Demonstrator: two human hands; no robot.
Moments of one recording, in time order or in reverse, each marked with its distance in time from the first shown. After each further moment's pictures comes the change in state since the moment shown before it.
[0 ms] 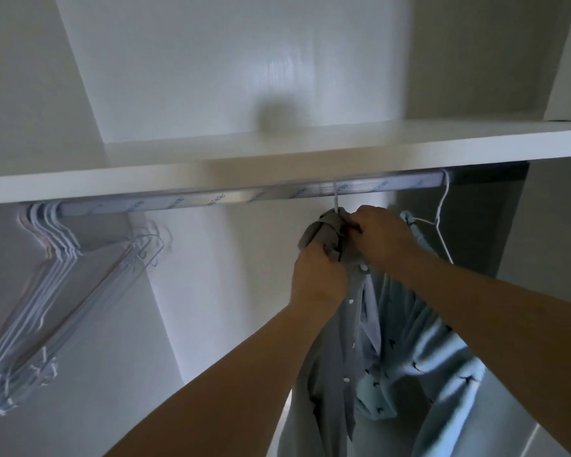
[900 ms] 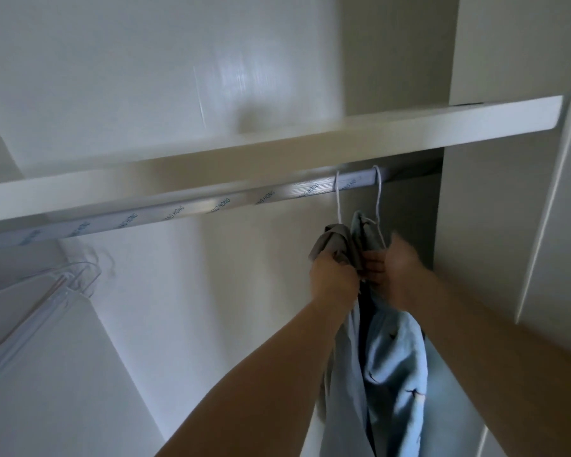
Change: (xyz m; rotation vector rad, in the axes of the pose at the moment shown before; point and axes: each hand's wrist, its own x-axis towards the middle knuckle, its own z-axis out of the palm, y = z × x) left_hand 0.047 0.023 0.148 -0.130 -0.082 -0.229; right_hand -0.045 0.103 0.004 1.519 -0.081 1.186
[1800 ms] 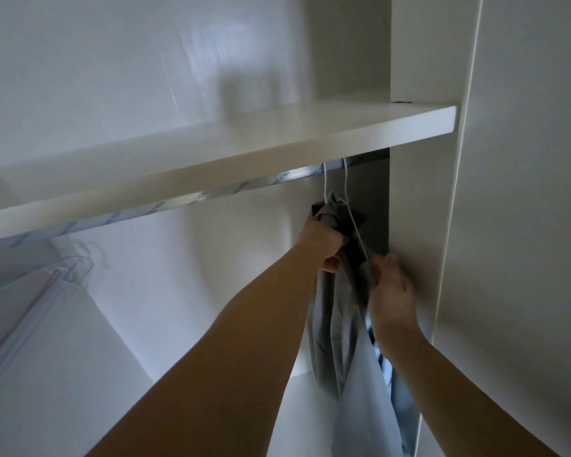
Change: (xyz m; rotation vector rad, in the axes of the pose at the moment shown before) left_hand 0.018 0.040 0.009 0.117 -0.368 -0.281; right_hand -0.084 0.063 -0.040 0.063 0.218 -0.313
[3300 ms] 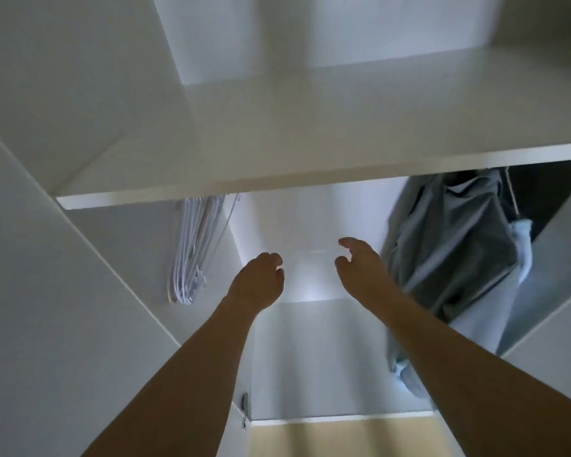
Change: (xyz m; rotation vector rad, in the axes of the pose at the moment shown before) left_hand -0.214 -0.273 -0.323 0.728 0.279 0.123; right_hand -0.226 0.029 0.232 -0.911 -0.505 -0.211
